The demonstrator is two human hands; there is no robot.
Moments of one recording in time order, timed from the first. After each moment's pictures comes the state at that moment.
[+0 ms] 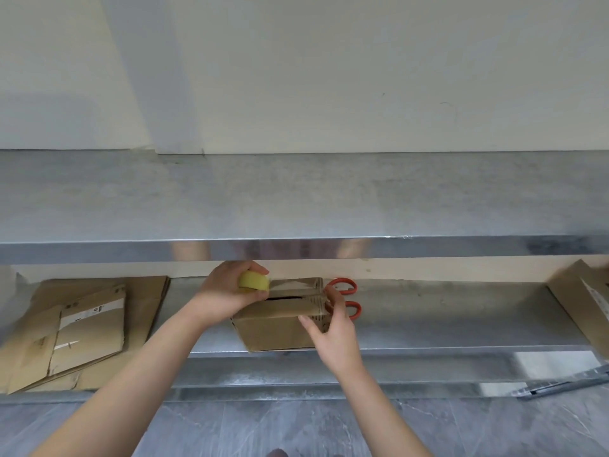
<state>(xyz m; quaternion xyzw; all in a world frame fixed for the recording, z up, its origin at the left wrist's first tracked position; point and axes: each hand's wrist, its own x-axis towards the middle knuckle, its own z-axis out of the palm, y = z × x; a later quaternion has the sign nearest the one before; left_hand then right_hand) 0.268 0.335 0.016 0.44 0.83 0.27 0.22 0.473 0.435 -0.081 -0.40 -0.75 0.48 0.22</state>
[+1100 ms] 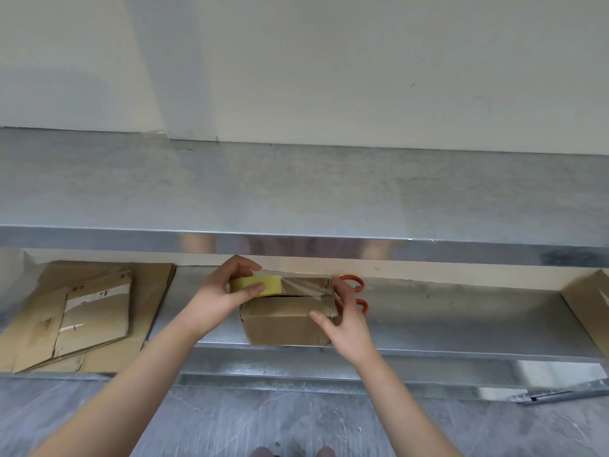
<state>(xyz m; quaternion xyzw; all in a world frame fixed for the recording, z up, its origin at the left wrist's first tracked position) 0.265 0.304 -0.002 0.38 0.75 0.47 0.28 0.473 0.458 -0.087 -0.34 -0.77 0.50 0.19</state>
